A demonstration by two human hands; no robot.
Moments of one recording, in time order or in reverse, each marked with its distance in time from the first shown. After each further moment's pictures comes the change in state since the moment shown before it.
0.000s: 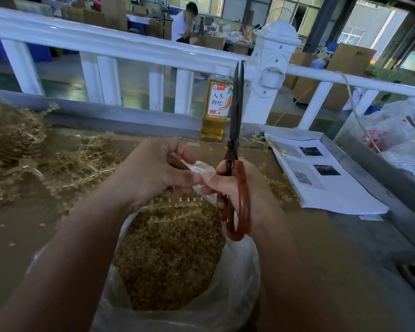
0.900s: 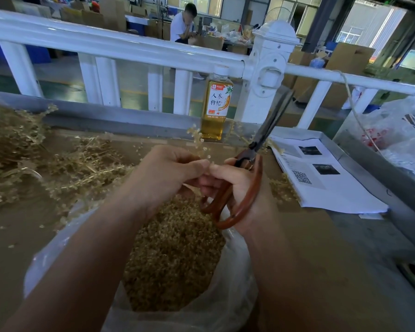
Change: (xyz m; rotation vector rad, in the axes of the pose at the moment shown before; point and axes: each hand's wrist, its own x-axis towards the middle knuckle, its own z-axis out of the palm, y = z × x) left_hand 0.003 -0.004 0.018 -0.075 -0.007 0.016; right_hand 0.009 0.006 0.012 0.594 0.054 0.022
